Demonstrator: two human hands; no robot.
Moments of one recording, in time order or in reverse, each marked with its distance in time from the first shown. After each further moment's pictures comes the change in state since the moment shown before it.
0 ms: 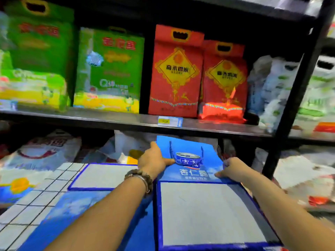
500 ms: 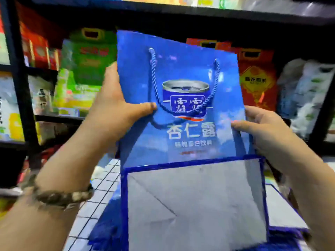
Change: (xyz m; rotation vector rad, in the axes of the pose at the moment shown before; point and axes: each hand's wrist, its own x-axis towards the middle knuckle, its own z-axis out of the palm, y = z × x) left_hand -0.137 0.006 -0.257 -0.541 0.400 0.509; right_hand -0.166 -0.146 -0.074 0.917 0.100 -0.627
